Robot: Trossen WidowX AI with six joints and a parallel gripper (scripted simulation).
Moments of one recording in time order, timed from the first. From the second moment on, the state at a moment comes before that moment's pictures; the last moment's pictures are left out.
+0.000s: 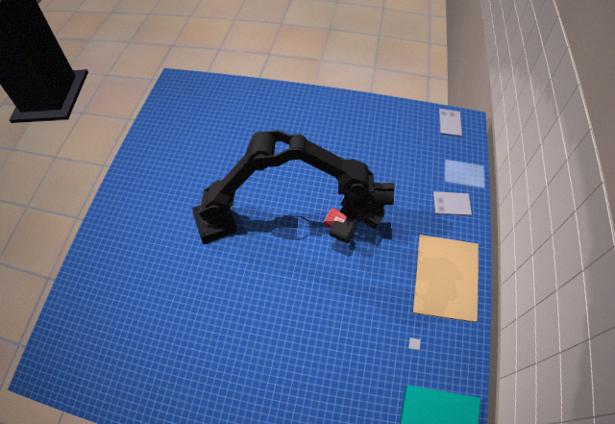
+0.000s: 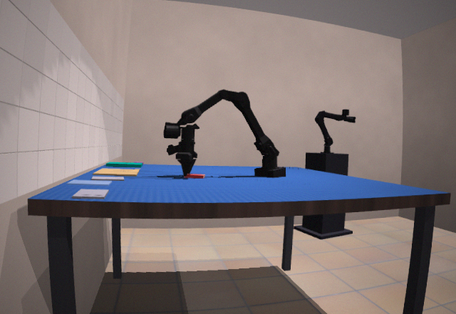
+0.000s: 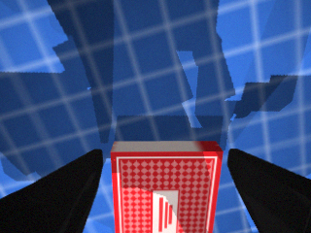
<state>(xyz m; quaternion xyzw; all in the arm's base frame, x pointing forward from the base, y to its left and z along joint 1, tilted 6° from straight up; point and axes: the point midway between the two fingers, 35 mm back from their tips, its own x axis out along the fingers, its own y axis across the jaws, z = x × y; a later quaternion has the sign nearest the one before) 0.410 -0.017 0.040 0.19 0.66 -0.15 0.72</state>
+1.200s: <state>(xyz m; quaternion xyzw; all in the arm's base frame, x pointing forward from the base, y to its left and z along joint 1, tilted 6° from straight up) 0.410 -0.016 0.037 0.19 0.66 -0.15 0.71</state>
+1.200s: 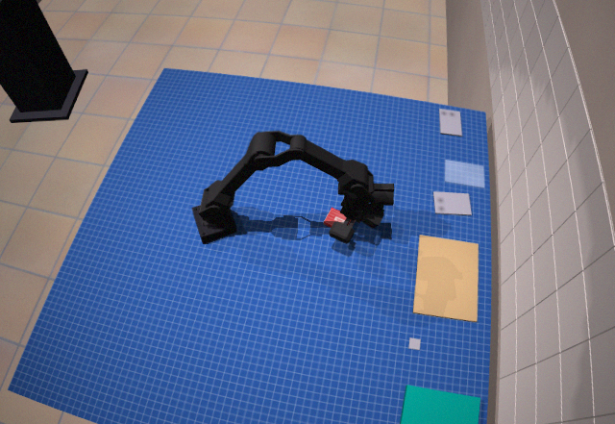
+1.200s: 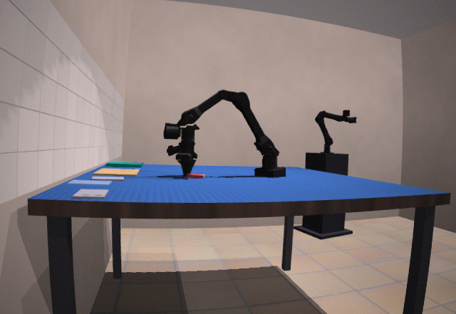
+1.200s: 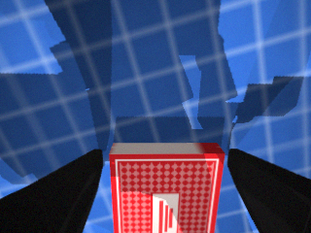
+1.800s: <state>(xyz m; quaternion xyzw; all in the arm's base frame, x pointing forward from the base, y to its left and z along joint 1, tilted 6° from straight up) 0.410 -0.016 0.035 0.19 0.66 -0.15 0.72</state>
